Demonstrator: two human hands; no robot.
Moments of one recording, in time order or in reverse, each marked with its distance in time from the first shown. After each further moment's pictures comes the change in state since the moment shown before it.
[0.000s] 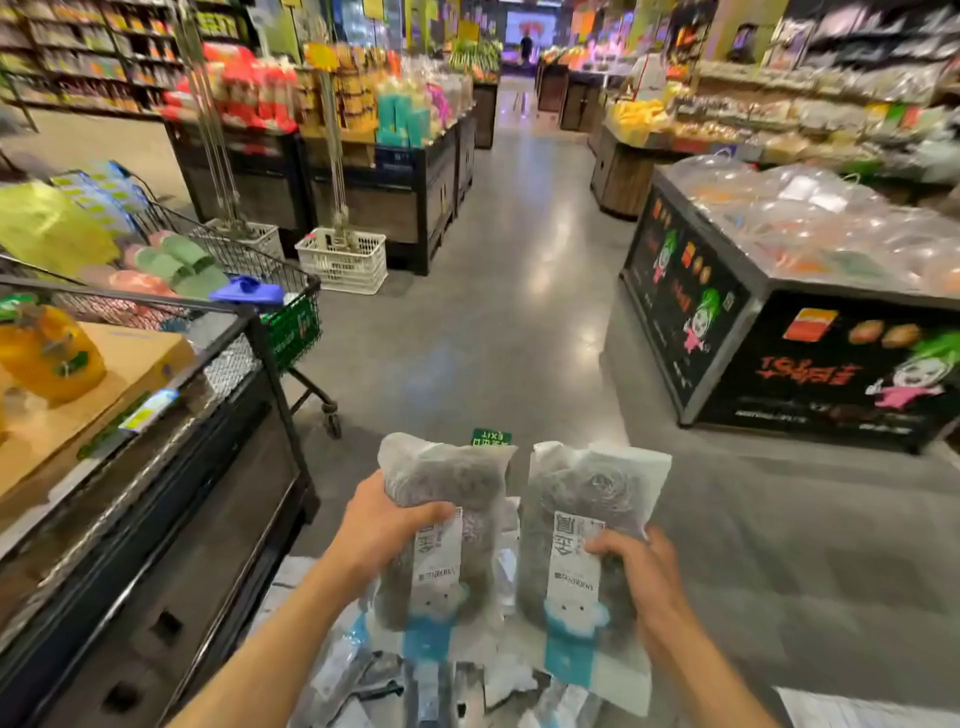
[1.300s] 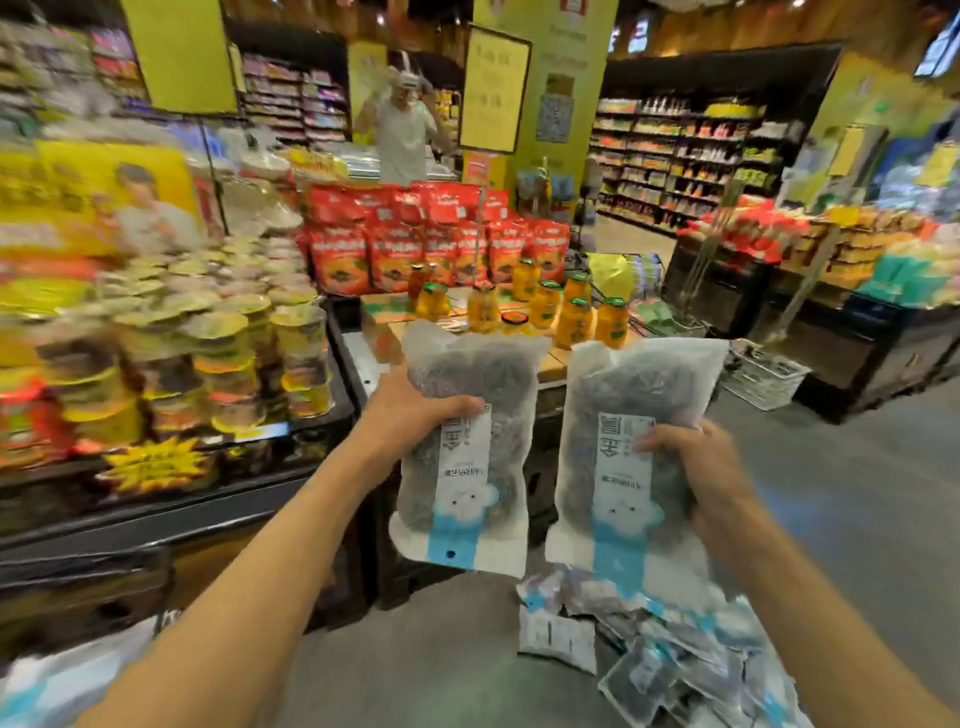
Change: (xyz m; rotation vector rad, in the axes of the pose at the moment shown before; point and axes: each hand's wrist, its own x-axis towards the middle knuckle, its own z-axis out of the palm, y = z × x) left_hand -0.679 0.039 -0.153 -0.132 0.949 0.063; right_hand -0.462 -0.029 0.018 -0.099 -1.015 -0.330
